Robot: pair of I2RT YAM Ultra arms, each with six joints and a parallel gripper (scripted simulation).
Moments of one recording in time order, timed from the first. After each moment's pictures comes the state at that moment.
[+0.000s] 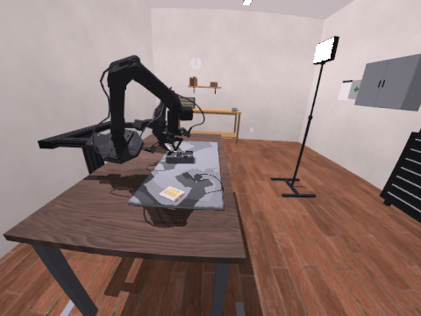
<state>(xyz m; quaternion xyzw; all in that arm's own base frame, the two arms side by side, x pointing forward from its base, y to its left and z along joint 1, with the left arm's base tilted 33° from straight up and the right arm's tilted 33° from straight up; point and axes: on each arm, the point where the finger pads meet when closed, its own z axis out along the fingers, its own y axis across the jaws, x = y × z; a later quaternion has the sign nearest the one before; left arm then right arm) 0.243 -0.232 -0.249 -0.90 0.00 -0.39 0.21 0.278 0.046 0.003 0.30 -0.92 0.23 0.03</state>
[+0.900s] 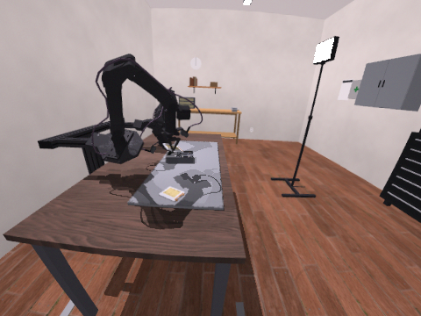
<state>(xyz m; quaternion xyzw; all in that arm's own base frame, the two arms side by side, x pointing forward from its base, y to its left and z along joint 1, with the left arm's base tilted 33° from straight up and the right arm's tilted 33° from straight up) 0.243 -0.232 -0.249 -0.90 0.00 -0.39 0.21 0.268 0.039 0.009 0.29 -0.93 0.23 0.02</state>
